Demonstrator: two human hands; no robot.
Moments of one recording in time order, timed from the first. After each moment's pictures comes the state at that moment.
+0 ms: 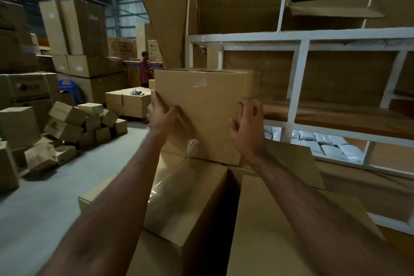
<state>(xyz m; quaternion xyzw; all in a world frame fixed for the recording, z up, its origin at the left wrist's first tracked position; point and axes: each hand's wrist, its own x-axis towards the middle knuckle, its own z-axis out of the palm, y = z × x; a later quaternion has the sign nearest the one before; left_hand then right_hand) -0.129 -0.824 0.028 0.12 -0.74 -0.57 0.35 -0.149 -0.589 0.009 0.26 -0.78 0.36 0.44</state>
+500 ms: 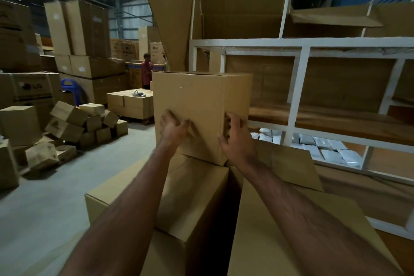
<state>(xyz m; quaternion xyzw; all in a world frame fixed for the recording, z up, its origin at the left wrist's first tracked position) -0.125 -0.812 0.000 0.13 -0.75 -0.58 0.30 -0.138 -0.607 -0.010 0.28 -0.84 0.34 0.33</state>
